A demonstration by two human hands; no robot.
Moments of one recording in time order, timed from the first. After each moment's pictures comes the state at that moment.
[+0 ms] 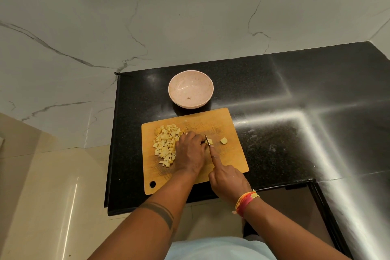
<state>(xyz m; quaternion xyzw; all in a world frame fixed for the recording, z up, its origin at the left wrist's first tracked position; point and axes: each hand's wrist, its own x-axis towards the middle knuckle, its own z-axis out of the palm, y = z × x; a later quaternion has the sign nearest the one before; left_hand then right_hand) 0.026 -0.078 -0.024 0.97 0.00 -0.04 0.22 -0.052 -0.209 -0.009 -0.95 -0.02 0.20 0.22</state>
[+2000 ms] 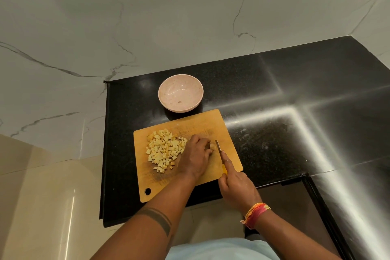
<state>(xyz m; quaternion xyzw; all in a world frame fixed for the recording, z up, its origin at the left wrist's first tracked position) 0.028 -0.096 -0.031 0.94 -0.09 -0.09 0.31 -0.074 -0.237 -0.001 -0.93 0.09 0.17 0.31</state>
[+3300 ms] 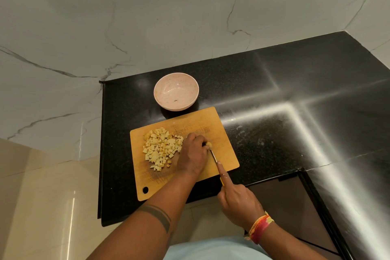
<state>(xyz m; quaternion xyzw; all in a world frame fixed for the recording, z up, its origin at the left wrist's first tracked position) 0.023 -0.108 -0.022 0.95 -0.03 -0.10 0.29 -0.118 -0.243 -0.005 -0.95 0.03 0.19 0.26</state>
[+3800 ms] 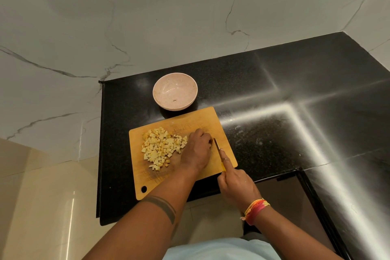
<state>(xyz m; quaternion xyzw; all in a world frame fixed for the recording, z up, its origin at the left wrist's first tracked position) 0.036 -0.121 -0.019 0.95 -0.14 -0.12 0.24 -0.082 -0.250 -0.004 -0.94 0.07 0.18 0.28</state>
